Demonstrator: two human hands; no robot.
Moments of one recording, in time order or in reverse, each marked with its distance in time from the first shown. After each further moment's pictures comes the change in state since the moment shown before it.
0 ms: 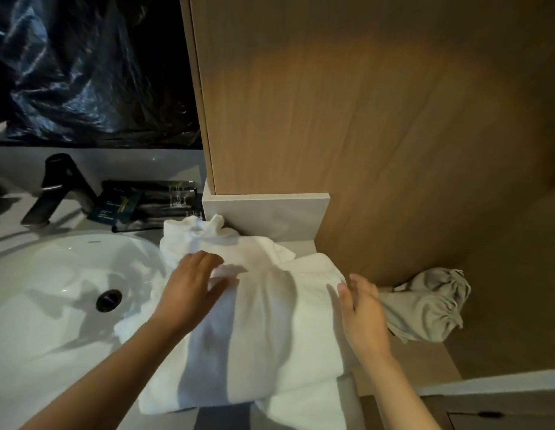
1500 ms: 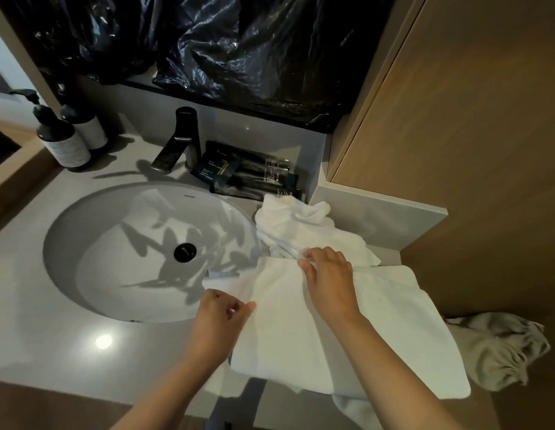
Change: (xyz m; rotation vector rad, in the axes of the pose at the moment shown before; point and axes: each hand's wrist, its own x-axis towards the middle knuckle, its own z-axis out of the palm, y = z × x) left_hand -0.111 -0.043 -0.029 -0.464 -0.041 -0.805; right_hand -0.016 -0.143 0.140 -0.370 -0.319 -0.474
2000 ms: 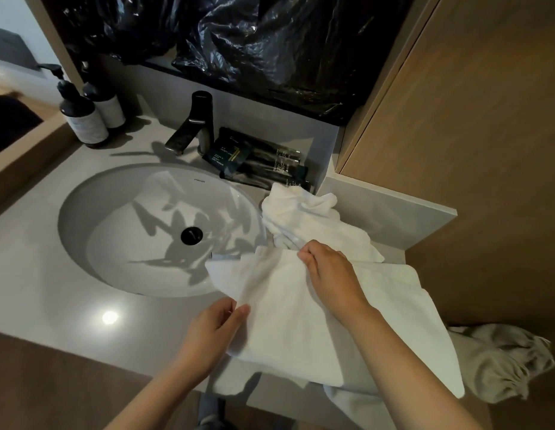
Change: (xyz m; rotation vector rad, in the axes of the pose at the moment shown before) left_hand -0.042 -0.011 0.002 -0.183 -0.114 -0.069; right_hand -0.004 0.006 -0.013 0.091 -0.140 -0.183
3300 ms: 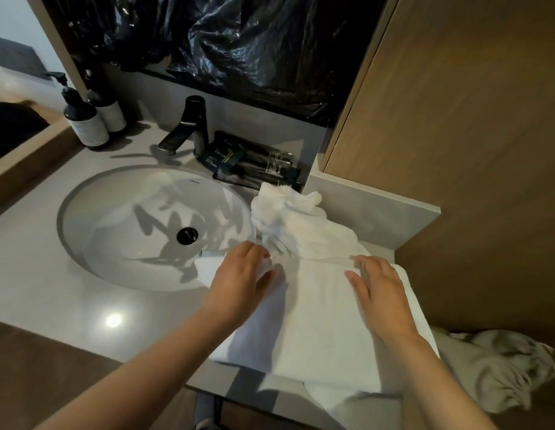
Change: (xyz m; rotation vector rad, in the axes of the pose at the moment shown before) left_hand 0.031 0.068 0.032 0.576 0.221 0.594; right_hand -0.049 0.110 -0.026 -0.055 0.171 0.140
